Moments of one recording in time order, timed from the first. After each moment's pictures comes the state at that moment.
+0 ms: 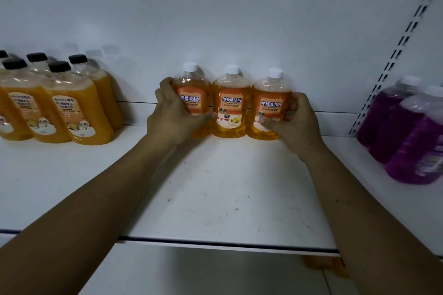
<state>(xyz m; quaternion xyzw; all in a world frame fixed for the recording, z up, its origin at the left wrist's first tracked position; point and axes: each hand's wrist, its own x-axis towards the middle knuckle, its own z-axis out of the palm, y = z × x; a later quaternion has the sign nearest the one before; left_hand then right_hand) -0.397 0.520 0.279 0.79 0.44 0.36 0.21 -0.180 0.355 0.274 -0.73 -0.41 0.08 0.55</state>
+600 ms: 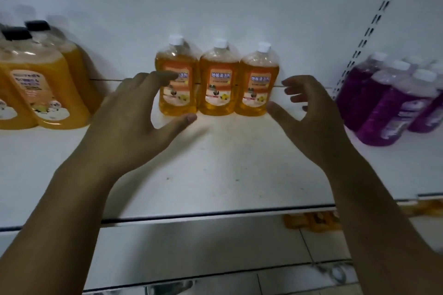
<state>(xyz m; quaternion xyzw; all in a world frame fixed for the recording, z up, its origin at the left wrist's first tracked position) -0.492 0.453 0.301 0.90 0.28 0.30 0.13 -0.242 0.271 0.294 -0.76 -0.47 -0.07 0.44</state>
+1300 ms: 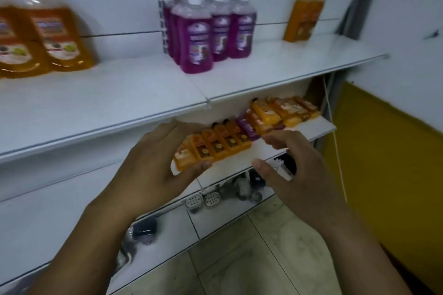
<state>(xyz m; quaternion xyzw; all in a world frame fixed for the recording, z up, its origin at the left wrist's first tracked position) -0.367 0.133 0.208 0.94 -0.02 0.22 0.24 -0.266 -0.132 0.212 -0.85 -0.32 -0.04 0.41</state>
